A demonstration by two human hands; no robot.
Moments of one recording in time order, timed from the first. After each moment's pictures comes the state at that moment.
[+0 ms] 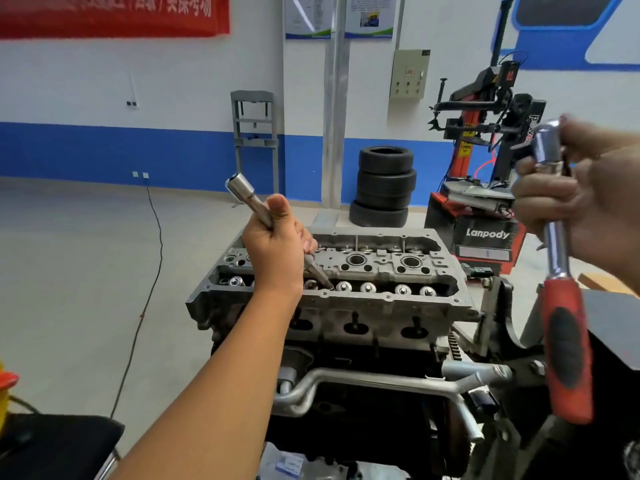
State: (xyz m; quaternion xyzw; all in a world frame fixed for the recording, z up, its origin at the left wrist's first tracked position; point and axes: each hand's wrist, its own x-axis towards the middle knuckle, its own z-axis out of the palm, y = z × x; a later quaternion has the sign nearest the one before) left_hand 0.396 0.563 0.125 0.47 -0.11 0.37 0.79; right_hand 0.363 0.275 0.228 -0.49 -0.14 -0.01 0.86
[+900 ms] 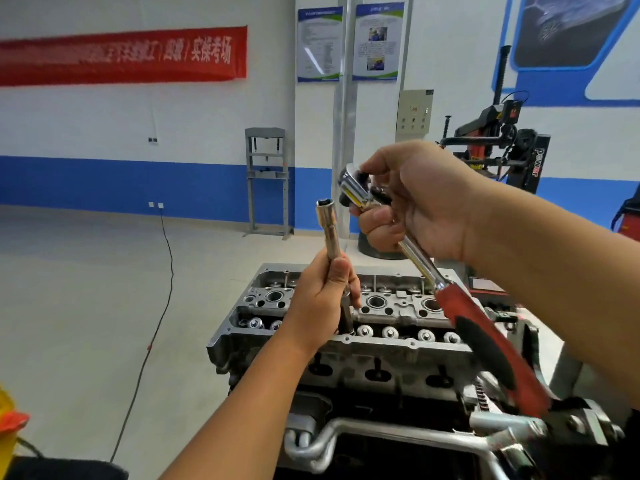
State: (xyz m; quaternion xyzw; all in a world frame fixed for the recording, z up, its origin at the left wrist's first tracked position) left_hand 0.390 0.575 0.119 0.68 -0.25 0.25 0.64; right_hand 0.349 0.433 0.285 -0.65 -0.18 0.18 0.72
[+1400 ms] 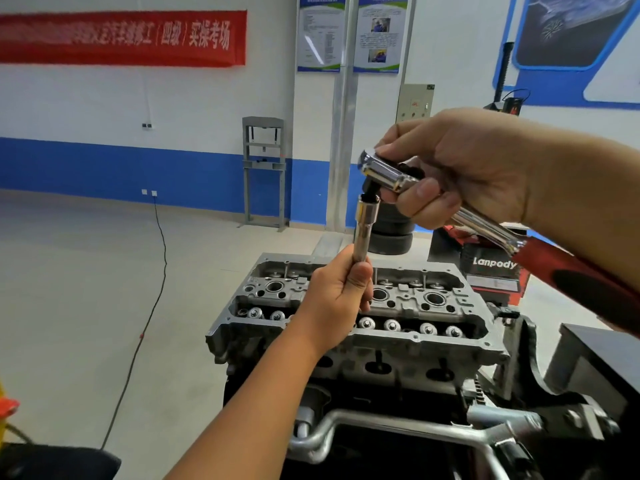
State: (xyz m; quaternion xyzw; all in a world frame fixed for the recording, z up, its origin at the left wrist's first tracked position) left_hand 0.390 0.568 0.110 0.73 -0.28 0.23 0.58; right_hand 0.347 0.417 0.312 -0.74 -0.20 0.17 0.62
